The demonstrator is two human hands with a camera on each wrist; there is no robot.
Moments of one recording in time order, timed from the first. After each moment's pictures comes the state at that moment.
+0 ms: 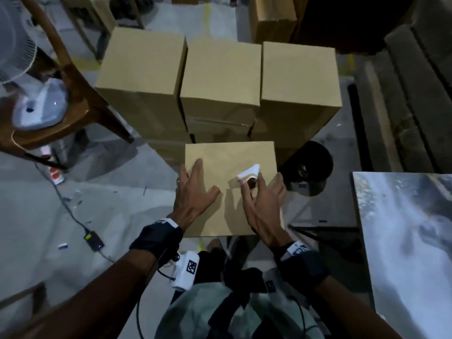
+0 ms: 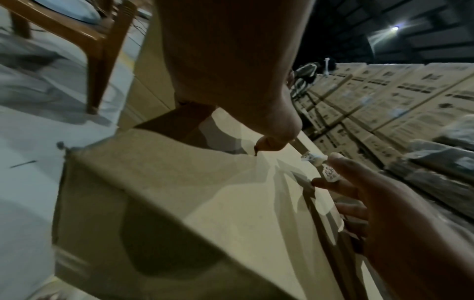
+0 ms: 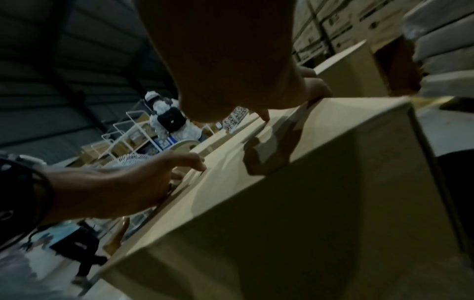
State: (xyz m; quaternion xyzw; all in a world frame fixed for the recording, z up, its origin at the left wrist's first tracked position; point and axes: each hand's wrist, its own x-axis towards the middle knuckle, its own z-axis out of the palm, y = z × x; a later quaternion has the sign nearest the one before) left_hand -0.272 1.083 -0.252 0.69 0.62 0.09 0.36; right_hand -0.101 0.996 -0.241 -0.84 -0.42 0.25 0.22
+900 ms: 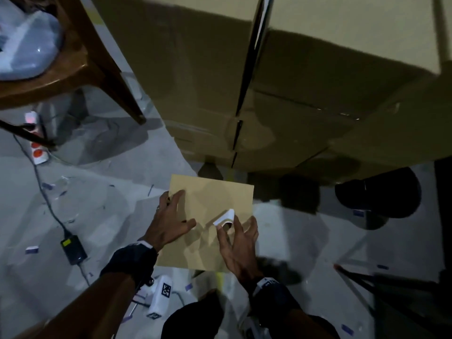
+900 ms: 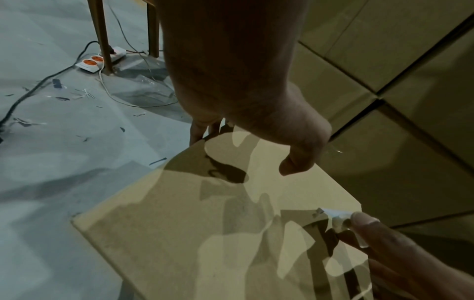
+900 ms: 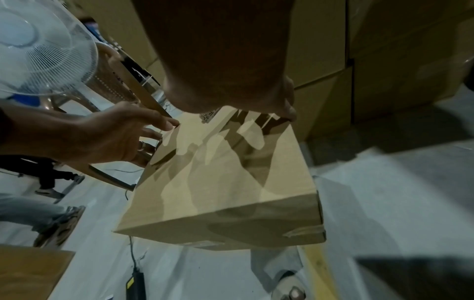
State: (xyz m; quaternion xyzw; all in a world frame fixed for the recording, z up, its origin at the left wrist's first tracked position) left_hand -0.473 1.178 -0.612 0.62 0.65 0.02 0.43; right_hand -0.268 1.073 -0.599 -0.79 -0.43 0.40 0.19
